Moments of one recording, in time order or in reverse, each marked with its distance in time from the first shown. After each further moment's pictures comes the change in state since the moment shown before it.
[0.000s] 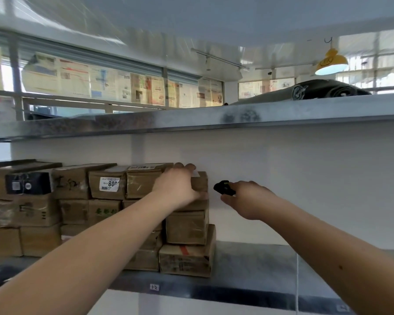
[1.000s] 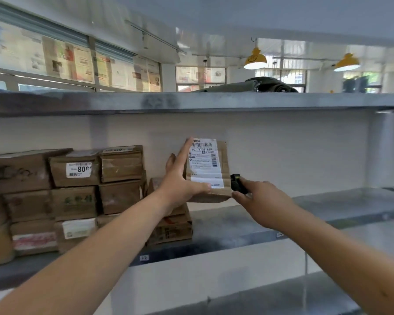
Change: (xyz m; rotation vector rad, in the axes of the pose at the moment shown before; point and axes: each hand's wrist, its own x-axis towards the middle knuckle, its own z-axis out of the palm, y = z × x) left_hand -0.077 0.007 0.006 -1.198 -0.195 0.269; right_hand -0.162 -0.021 -0.015 -0.001 0.159 0.316
